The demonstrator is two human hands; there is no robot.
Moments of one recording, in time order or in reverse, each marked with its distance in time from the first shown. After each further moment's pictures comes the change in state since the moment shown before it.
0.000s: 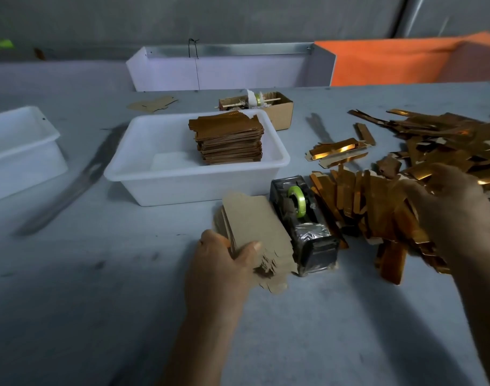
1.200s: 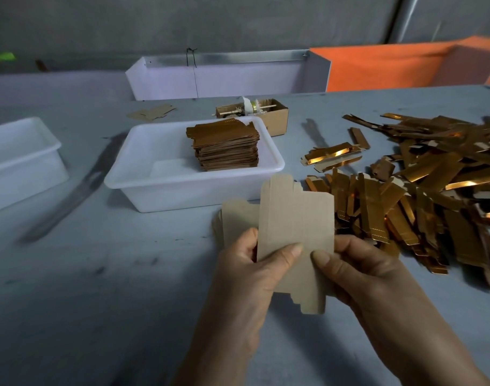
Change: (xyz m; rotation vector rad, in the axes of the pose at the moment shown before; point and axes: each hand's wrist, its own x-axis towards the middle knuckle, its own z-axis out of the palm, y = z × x) left_hand -0.035 0.029 -0.011 -0.875 -0.383 0.007; right_hand -0.129 -0.034 0.007 0.971 -0.665 0.067
